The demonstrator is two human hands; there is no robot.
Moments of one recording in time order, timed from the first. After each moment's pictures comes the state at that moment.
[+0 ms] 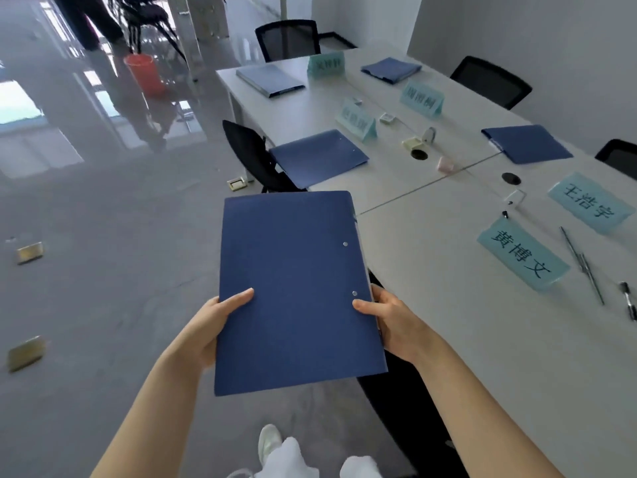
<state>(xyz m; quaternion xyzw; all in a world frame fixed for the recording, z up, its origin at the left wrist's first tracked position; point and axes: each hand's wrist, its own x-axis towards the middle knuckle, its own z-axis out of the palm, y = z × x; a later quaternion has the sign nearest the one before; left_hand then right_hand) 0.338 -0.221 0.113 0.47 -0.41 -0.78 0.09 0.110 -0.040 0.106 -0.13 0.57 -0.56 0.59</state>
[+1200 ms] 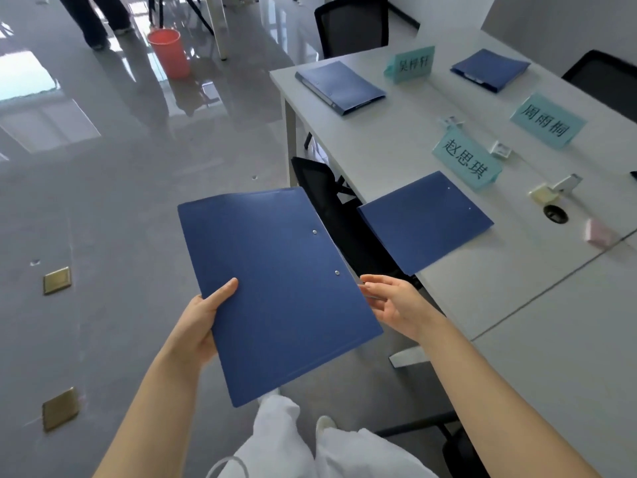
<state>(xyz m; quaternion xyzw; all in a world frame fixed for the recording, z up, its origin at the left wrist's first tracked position) 0.306 -0.677 0.088 0.49 -0.33 -0.78 0.18 0.036 -0.517 0.055 -0.03 0.60 -0.55 0.58</state>
